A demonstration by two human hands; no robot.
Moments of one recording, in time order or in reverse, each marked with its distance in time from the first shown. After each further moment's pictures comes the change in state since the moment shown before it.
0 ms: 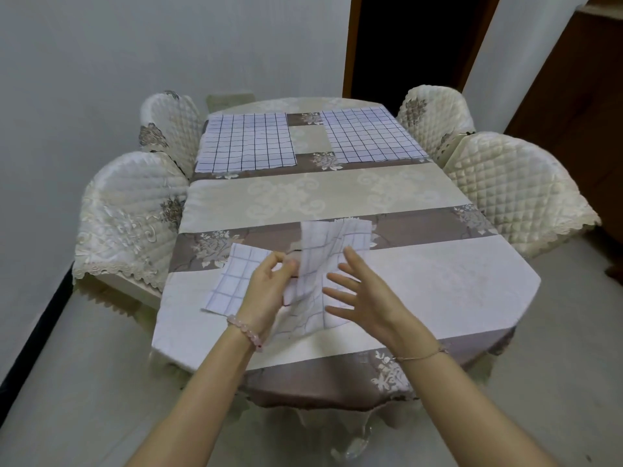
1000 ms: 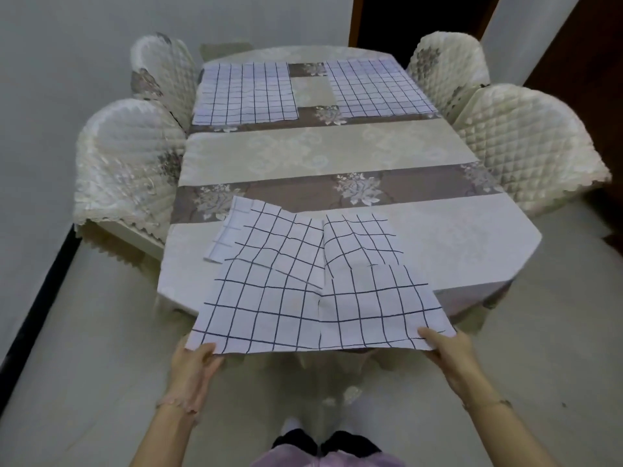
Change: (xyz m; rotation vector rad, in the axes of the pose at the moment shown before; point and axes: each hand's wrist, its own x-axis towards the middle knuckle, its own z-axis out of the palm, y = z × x) left_hand -0.102 -0.157 -0.120 -0.246 0.459 -0.427; right_hand -0.056 0.135 -0.150 -0.069 0.630 0.035
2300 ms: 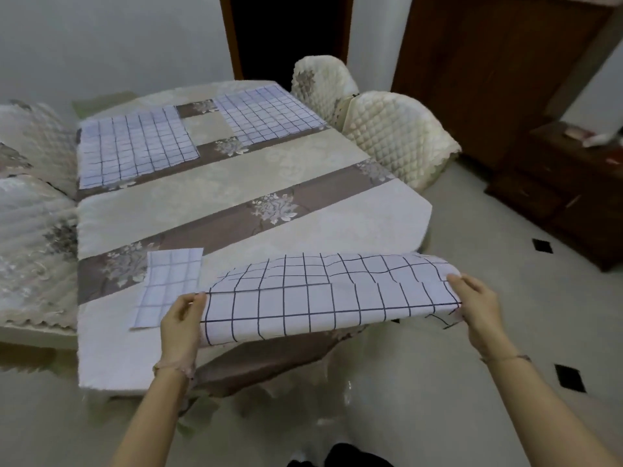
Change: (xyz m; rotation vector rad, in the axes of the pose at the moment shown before) left_hand 0.002 0.073 0.125 0.434 -0.240 0.487; right_hand -0.029 -0.047 -0.100 0.116 0.453 -0.319
